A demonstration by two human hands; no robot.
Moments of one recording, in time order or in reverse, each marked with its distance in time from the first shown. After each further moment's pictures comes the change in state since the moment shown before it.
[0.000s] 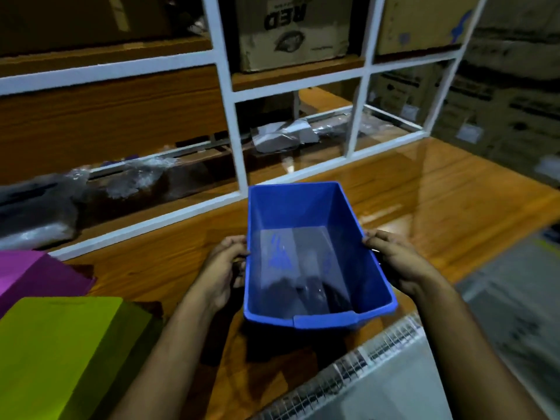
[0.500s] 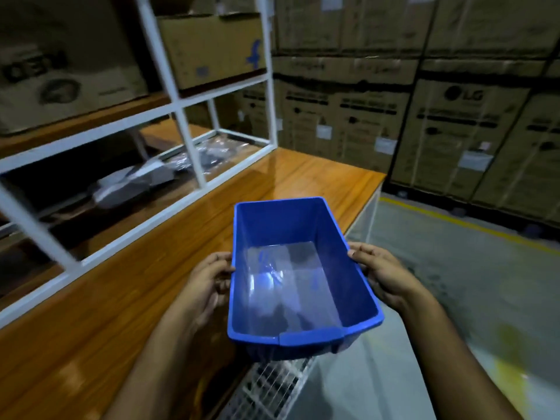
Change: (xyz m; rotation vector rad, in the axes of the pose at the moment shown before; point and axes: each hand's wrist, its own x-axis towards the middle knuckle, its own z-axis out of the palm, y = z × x) left_hand 0.033 -0.007 0.270 0.119 -0.432 -0.043; right_hand -0.097 -0.002 -0.251 0.182 0.376 -0.101
